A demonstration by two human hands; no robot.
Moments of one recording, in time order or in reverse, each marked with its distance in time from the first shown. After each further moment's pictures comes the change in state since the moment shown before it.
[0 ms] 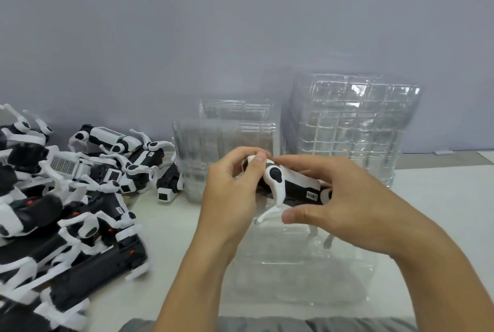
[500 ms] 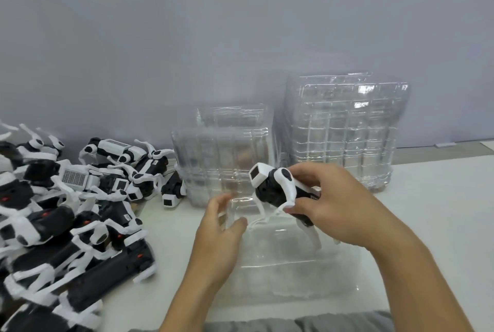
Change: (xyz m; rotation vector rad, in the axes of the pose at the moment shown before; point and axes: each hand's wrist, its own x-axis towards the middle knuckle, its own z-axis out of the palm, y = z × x) left_hand -0.025 -0.055 -0.029 0.386 0.075 -0.220; right_hand 0.005 0.021 0.007 0.097 0.097 0.087
